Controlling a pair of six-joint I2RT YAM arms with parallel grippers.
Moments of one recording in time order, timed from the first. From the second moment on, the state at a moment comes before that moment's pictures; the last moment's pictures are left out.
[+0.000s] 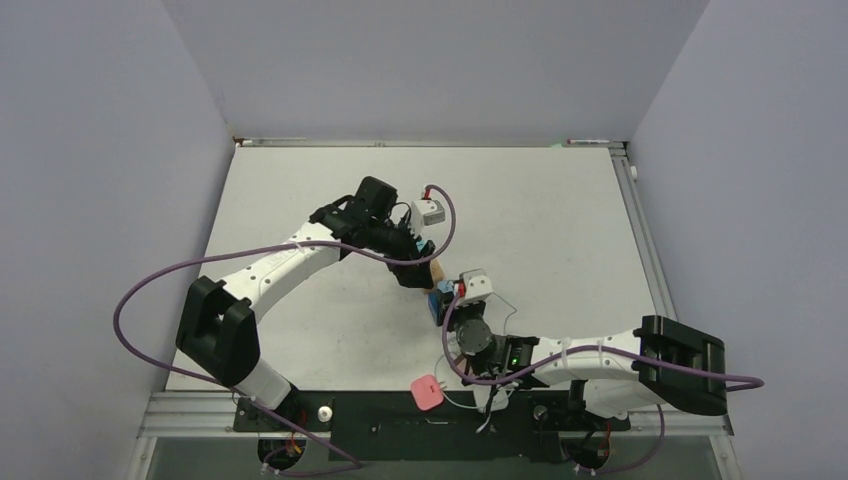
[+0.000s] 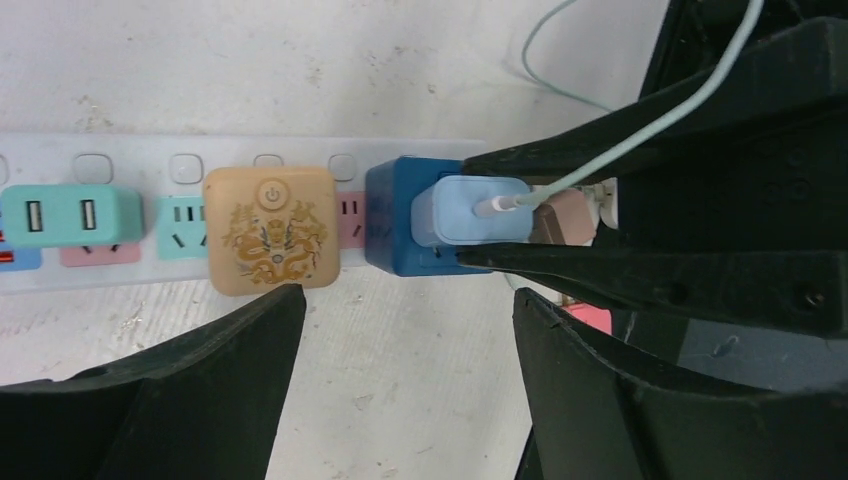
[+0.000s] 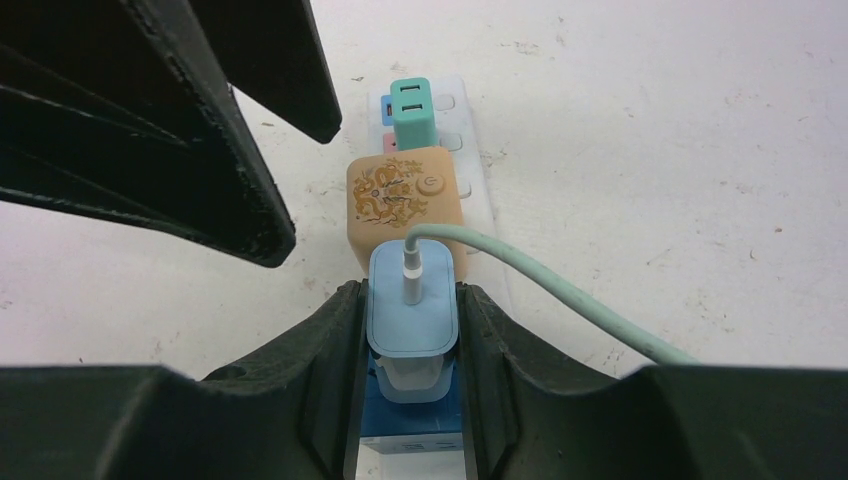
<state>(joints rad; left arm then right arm) -0.62 1.58 1.27 -0.61 0.63 0.19 1.28 1.30 0.42 0.57 0.91 0.34</state>
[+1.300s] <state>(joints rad) -0.67 1.64 1.27 -0.61 0.66 0.18 1.37 1.38 0.44 0.60 1.05 0.35</state>
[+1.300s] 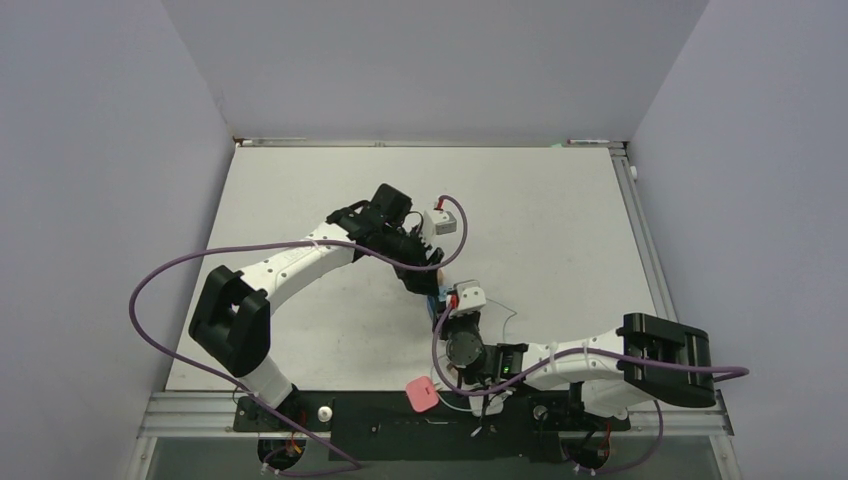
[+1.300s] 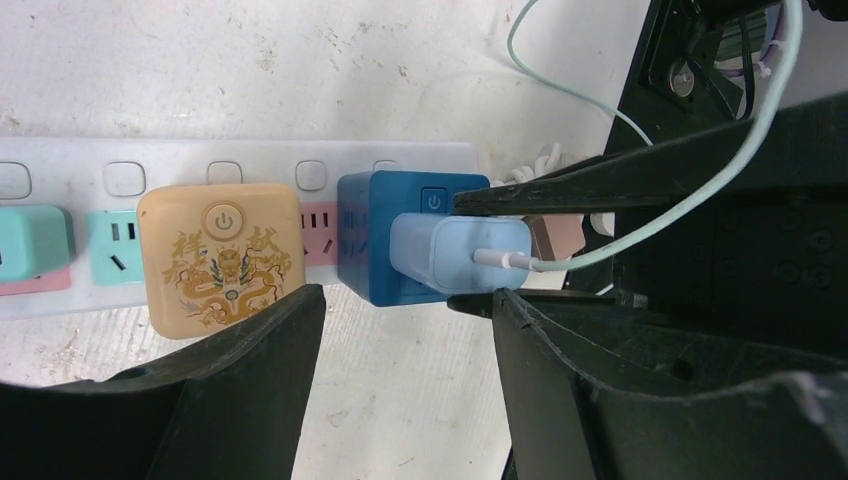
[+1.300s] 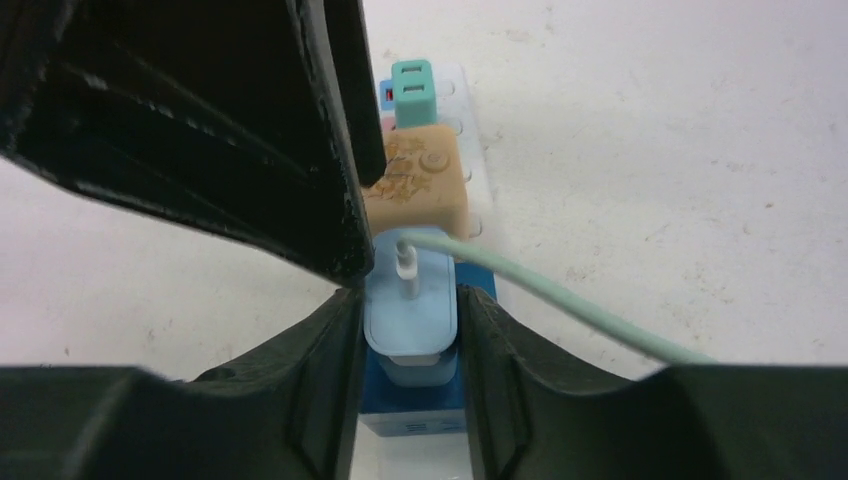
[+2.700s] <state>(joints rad) -0.53 1.57 1.27 -0.72 0.63 0.25 1.34 1.08 0.52 -0.11 0.31 0.48</state>
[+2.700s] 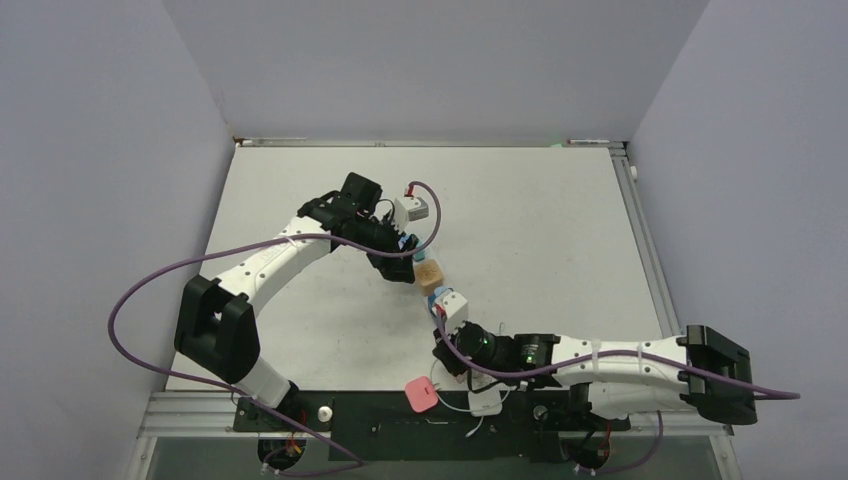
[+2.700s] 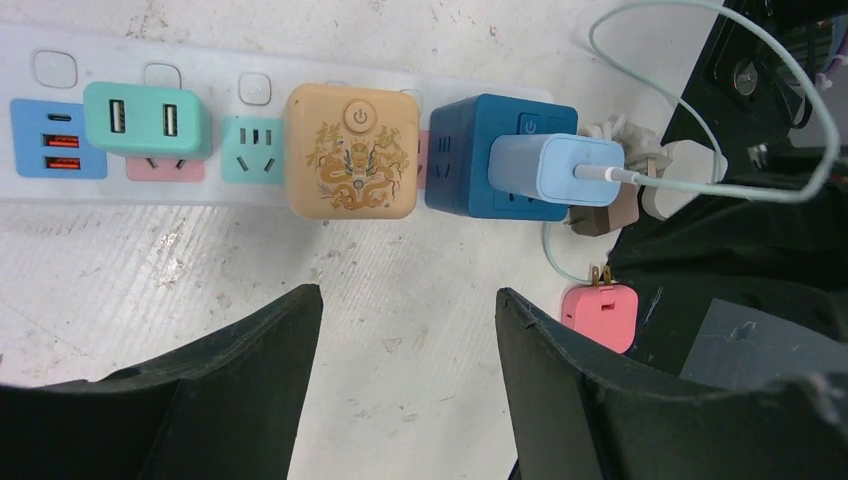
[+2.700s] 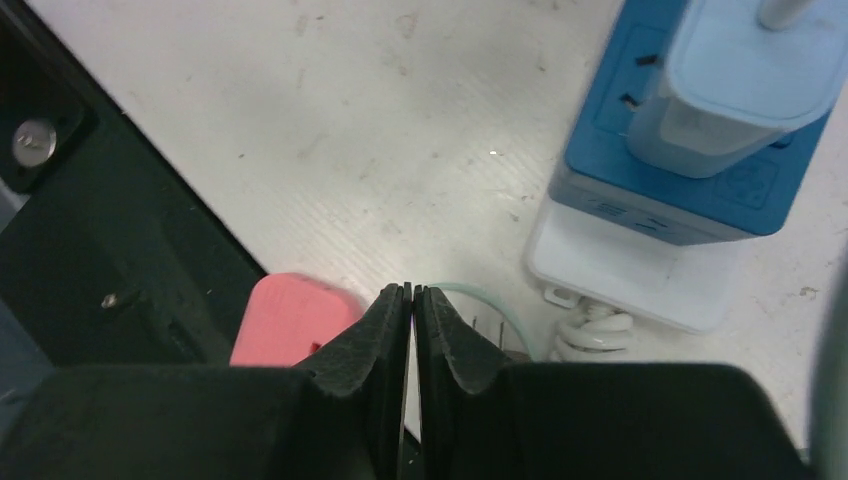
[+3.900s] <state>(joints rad) -0.47 1.57 1.27 -0.75 0.61 0.30 0.86 1.42 0.65 -0.08 0.30 0.49</state>
